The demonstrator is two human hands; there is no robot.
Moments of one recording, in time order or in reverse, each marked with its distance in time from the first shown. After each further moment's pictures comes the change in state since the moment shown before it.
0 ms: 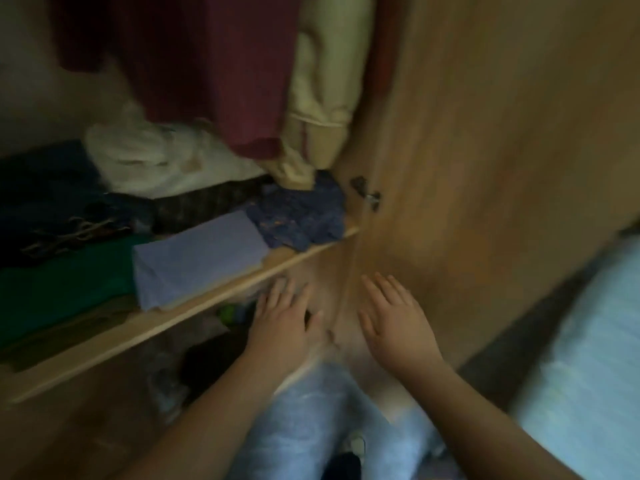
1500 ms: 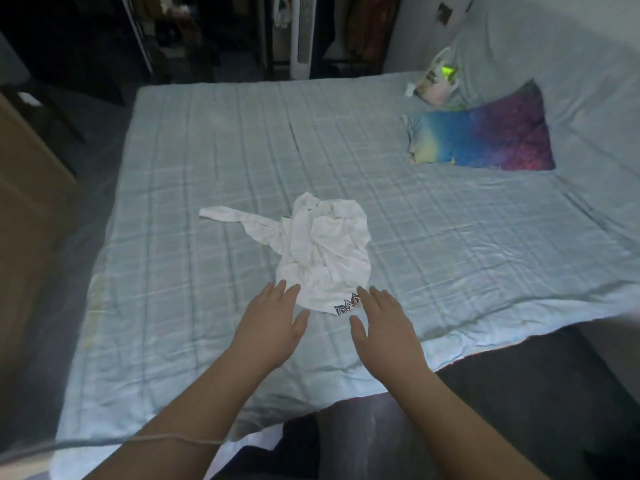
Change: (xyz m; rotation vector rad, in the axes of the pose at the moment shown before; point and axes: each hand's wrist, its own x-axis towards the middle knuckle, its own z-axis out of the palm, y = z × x) left_hand -0.310 0.864 0.323 -0.062 -0.570 1.098; right_hand -0.769 0.559 -0.118 0.130 0.198 1.340
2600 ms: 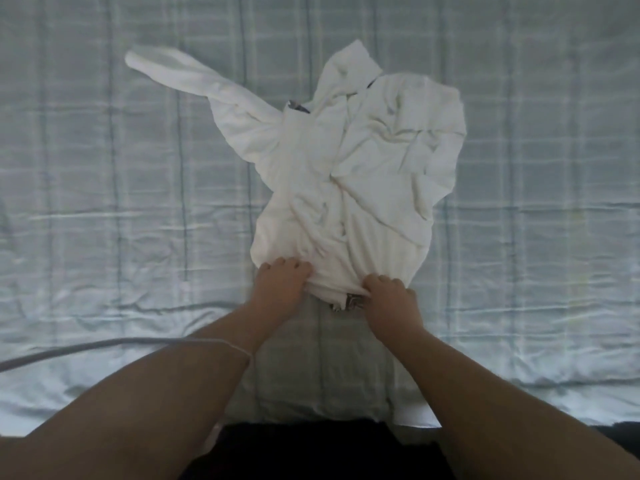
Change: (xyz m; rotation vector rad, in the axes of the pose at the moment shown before) left_hand 0.266 -0.095 0.268 0.100 -0.478 -0.203; right_hand 0.306 0.175 0.239 -0.194 -0.689 -0.032
